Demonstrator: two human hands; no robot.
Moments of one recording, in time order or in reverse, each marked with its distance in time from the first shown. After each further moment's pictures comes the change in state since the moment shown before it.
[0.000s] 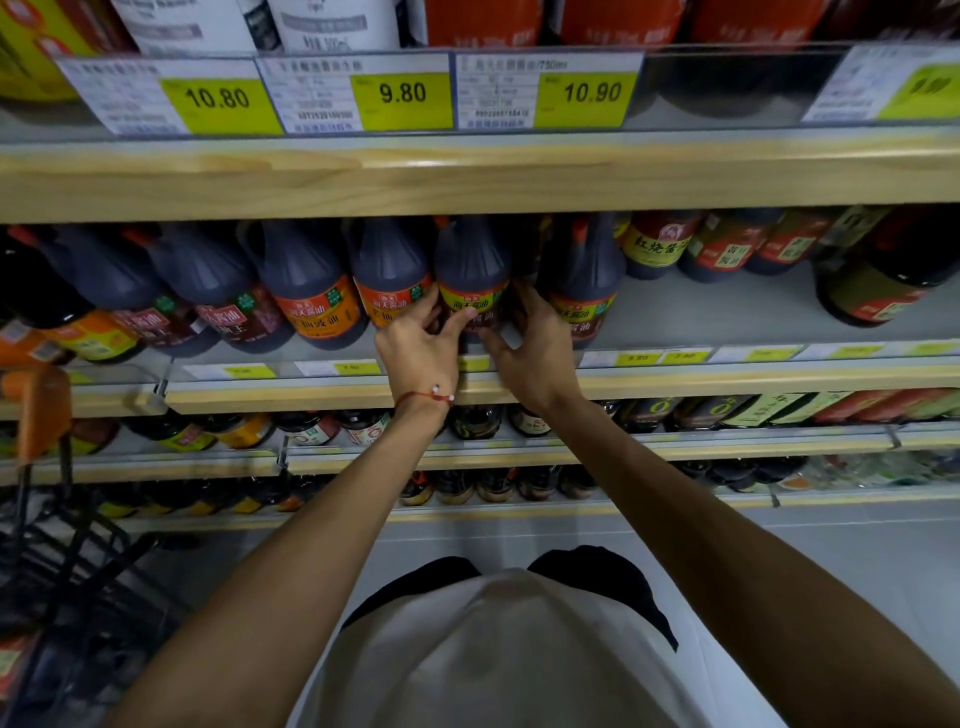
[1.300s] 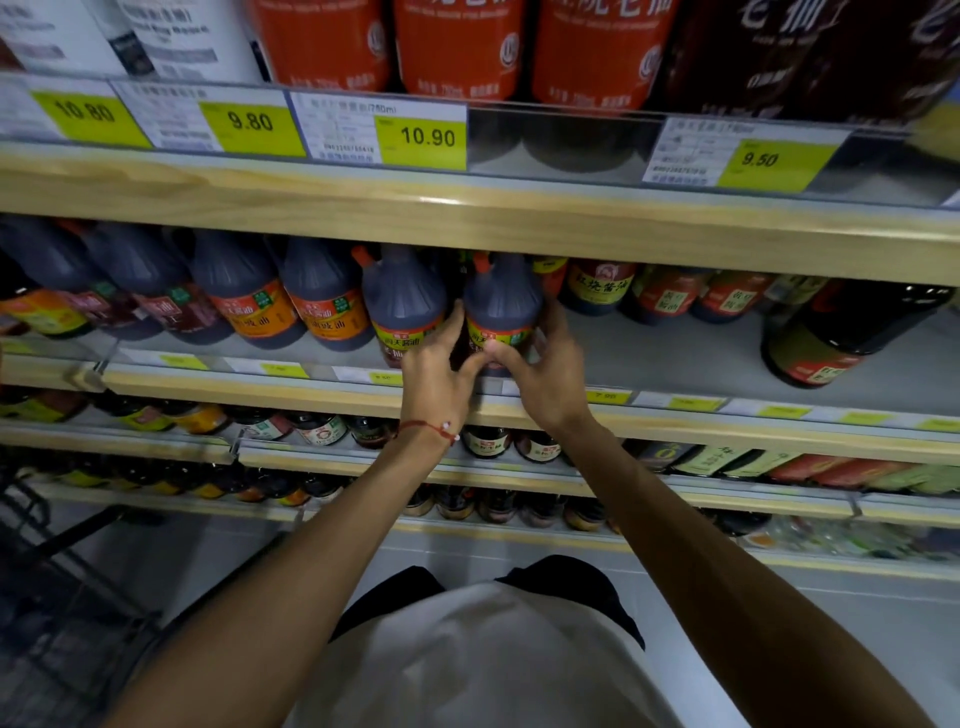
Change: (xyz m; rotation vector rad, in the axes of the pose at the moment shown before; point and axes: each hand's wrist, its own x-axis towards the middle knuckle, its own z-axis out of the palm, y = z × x) left_hand -0.046 0.034 0.082 0.219 -0.173 0.156; right_hand 0.010 0.051 -0.100 0.209 -0.068 0.079
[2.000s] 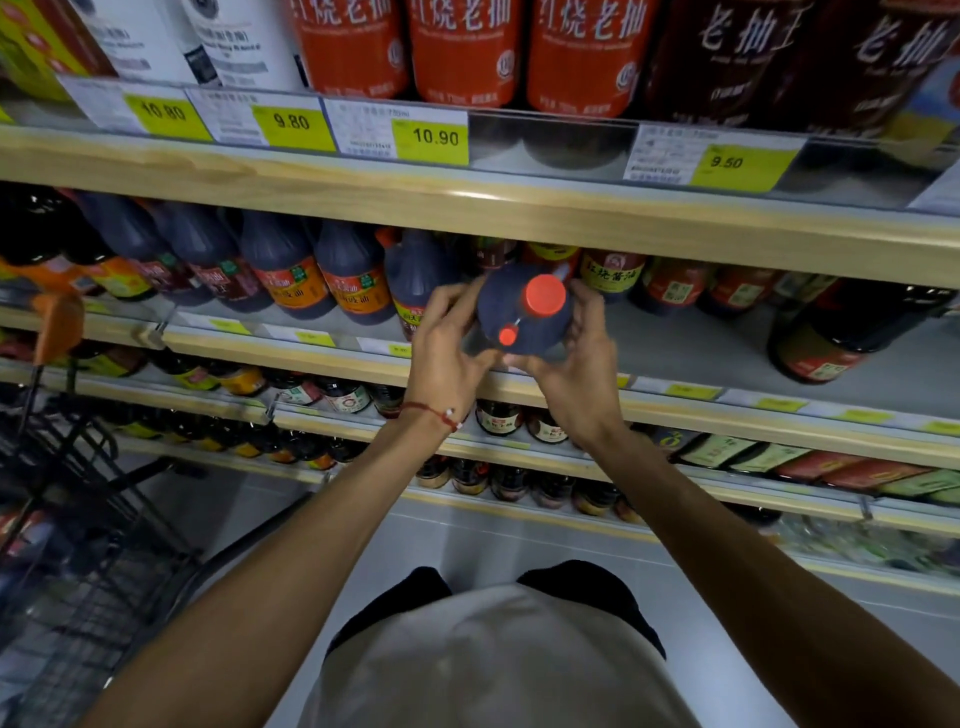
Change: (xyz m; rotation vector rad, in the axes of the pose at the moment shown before) left_hand -0.029 0.066 -0.032 -0.066 0.044 0.066; right_hand -0.036 -0.042 -0.044 0.119 -0.070 -0.077
